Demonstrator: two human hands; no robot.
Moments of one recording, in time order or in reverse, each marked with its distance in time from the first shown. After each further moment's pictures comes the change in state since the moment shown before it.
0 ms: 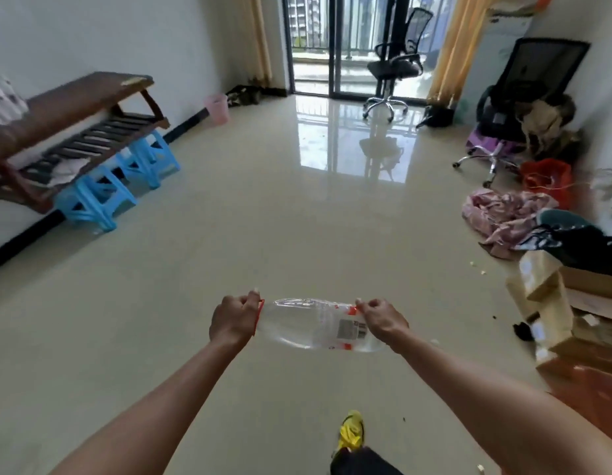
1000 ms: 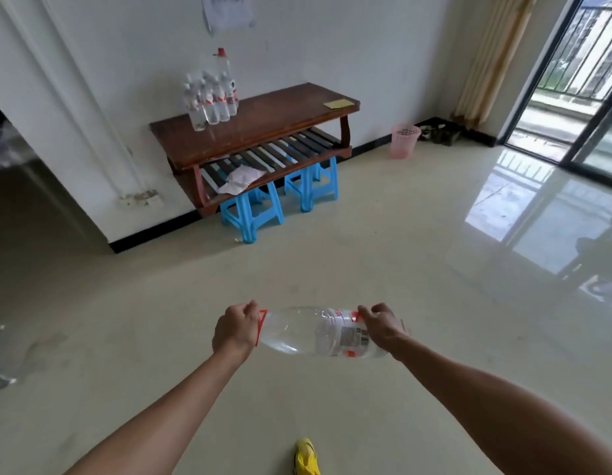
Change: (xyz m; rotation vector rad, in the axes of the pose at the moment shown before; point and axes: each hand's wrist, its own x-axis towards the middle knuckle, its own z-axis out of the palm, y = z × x) left_hand 0.597 -0.155 -0.276 -0.017 0.476 -0.385; right_hand 0.381 -0.676 0.289 -0.279 -0.251 -0.352
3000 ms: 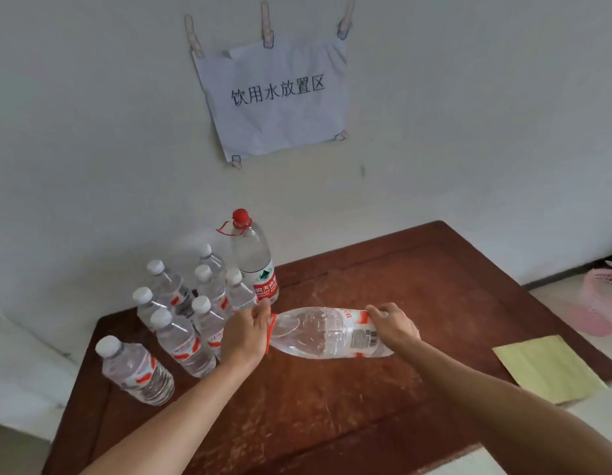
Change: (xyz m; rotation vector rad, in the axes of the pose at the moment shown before) left_hand 1.310 0.341 0.059 -0.078 0.221 -0.035; right_hand 1.095 -0.965 -0.025 -0.126 -0.109 -0.303
